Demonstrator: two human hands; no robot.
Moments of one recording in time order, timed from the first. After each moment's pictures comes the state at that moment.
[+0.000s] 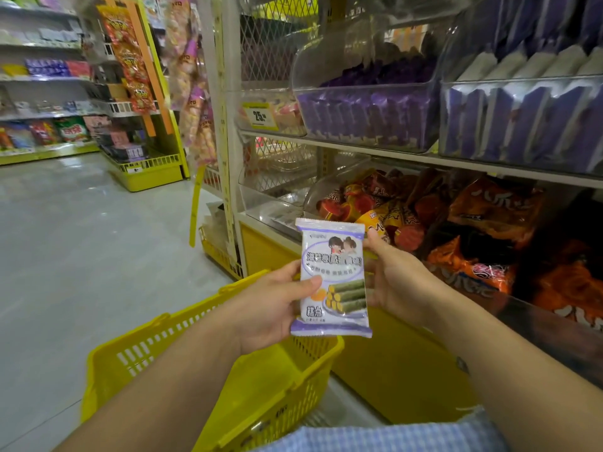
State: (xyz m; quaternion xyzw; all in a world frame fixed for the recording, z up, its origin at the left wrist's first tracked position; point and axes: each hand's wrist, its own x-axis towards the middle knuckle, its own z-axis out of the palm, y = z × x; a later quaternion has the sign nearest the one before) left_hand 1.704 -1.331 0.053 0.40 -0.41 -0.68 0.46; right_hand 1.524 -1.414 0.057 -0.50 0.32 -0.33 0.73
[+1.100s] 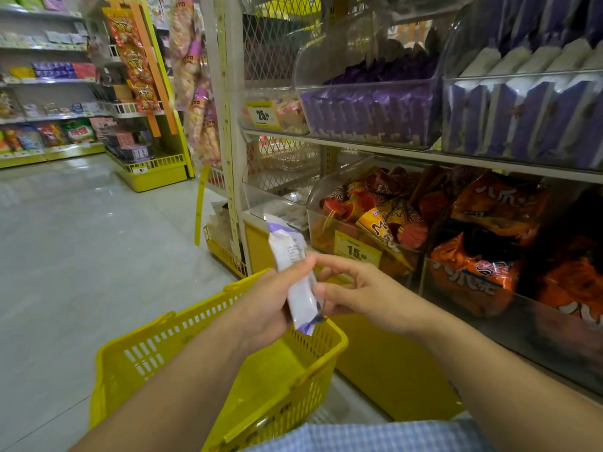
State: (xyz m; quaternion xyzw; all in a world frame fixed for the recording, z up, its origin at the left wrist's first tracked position) left_hand 1.702 -1.339 0.041 0.38 -0.35 -0.66 0.55; right_hand 1.544 -1.378 0.060 -0.73 0.28 -0.26 0.57
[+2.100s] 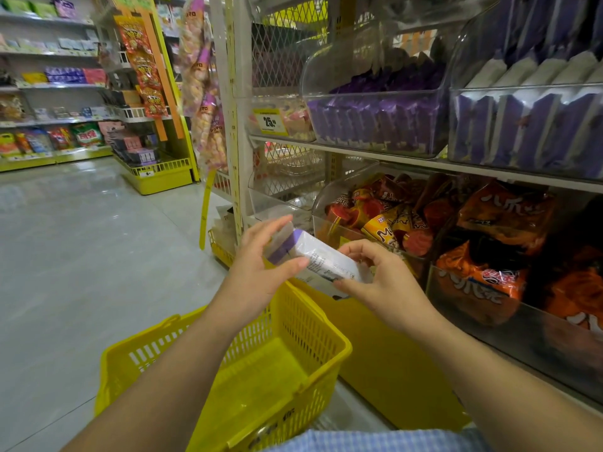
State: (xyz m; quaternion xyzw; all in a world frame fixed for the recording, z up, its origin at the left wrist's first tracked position) left_hand 1.737 -1.344 0.054 0.54 -0.58 -0.21 0.57; right_hand 1.540 -1.388 0.062 -0.79 0.37 -0.40 0.29
